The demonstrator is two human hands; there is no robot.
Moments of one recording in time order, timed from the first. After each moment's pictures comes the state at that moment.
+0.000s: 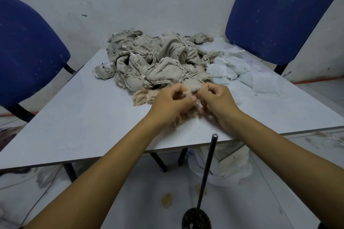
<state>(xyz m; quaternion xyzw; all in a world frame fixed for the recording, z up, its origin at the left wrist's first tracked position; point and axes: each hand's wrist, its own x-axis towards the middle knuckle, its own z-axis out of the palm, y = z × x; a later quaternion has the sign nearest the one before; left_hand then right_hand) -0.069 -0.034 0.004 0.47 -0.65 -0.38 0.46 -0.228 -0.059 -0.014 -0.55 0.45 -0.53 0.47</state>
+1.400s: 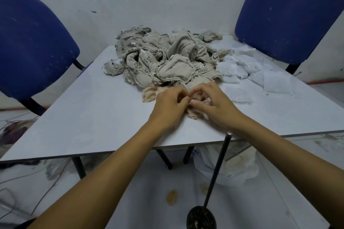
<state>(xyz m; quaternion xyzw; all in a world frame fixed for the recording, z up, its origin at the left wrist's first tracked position) -0.051 -0.041 -0.012 0.54 -0.74 -0.14 0.39 -0.224 -0.055 -0.020 -0.79 0.41 -0.37 0.27</state>
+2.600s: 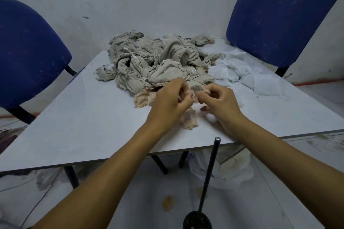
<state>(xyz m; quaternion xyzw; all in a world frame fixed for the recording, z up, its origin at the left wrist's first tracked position) -0.071 -0.039 0.002 0.45 -0.76 -0.09 0.46 -0.234 -0.058 -0.019 -0.58 0.42 -0.55 0.43</state>
